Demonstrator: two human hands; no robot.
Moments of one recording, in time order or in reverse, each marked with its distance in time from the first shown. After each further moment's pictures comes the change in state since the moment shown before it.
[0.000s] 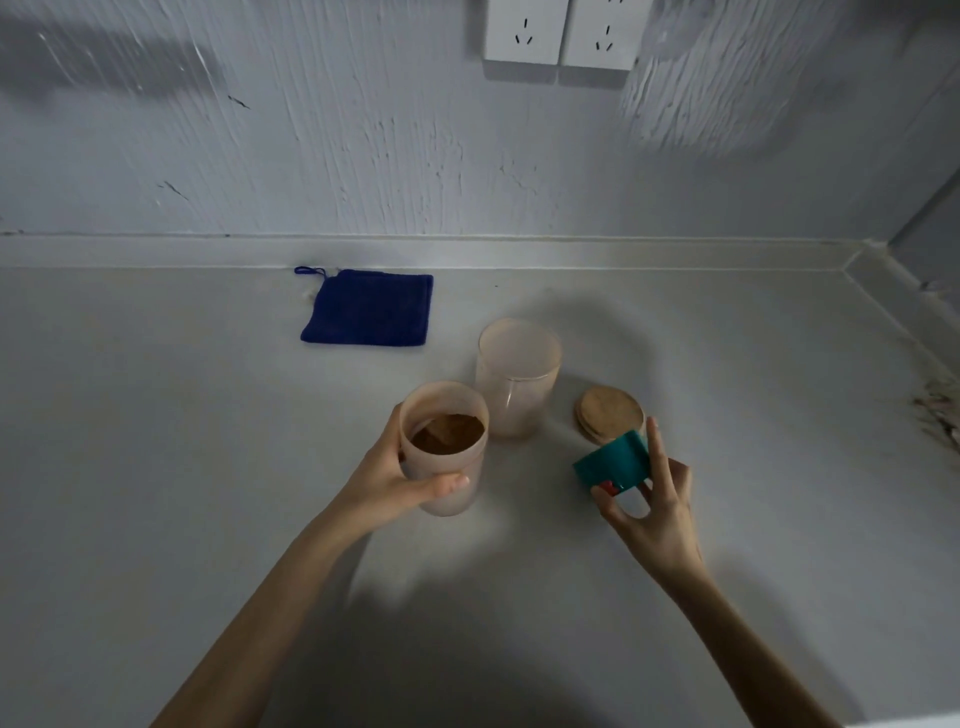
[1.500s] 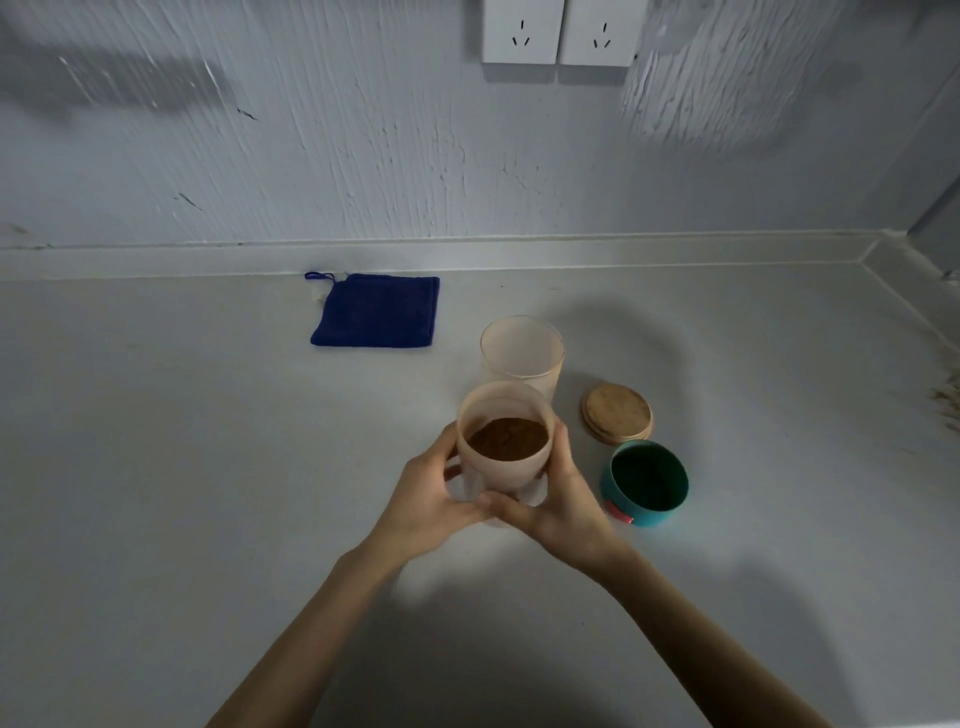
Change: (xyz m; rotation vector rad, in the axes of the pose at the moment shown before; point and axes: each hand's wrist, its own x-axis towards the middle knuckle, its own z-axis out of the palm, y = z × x) left_hand -0.016 0.032 0.042 0.144 0.081 -0.002; right_hand -0.003 -0.078 0.037 0.290 -0.398 -0.207
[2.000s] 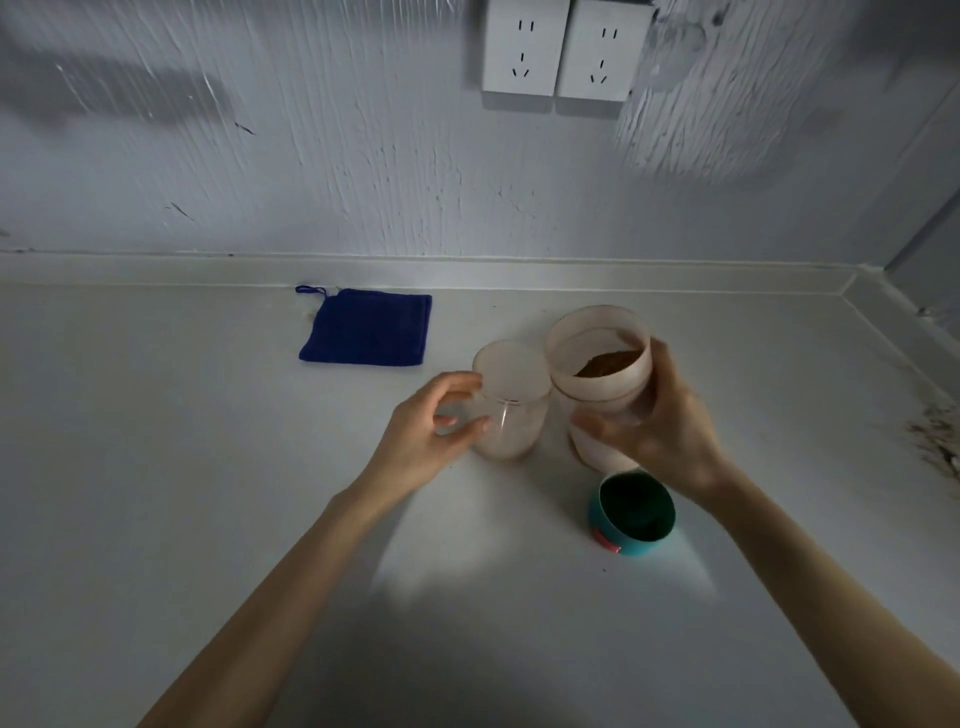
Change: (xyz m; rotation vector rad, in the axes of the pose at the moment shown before) left_hand 0.053 0.021 -0.023 0.006 0.081 0.138; right_hand 0.026 -0.042 -0.097 -0.312 0.274 0.013
